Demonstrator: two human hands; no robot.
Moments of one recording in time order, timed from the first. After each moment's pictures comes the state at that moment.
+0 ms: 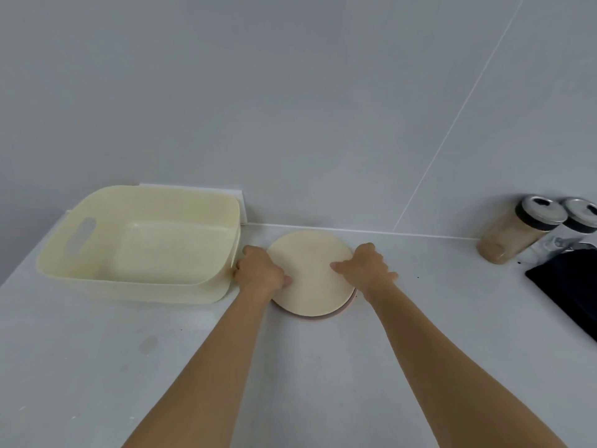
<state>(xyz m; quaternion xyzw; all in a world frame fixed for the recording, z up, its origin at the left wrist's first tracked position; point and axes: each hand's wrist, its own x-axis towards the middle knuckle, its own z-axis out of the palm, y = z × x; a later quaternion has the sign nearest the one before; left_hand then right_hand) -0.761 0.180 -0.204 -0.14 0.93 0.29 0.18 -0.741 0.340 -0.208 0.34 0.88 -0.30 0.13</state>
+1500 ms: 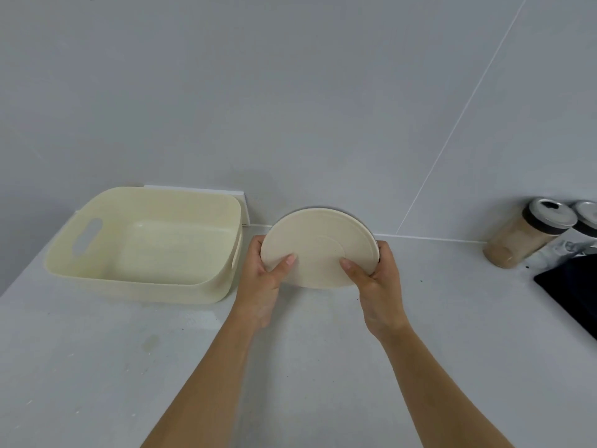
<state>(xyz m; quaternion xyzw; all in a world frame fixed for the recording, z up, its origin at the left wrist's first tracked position) -0.733 0.173 -0.215 0.02 0.62 0.79 0.03 -0.692 0.338 -0.205 0.08 0.67 -0.72 -0.15</state>
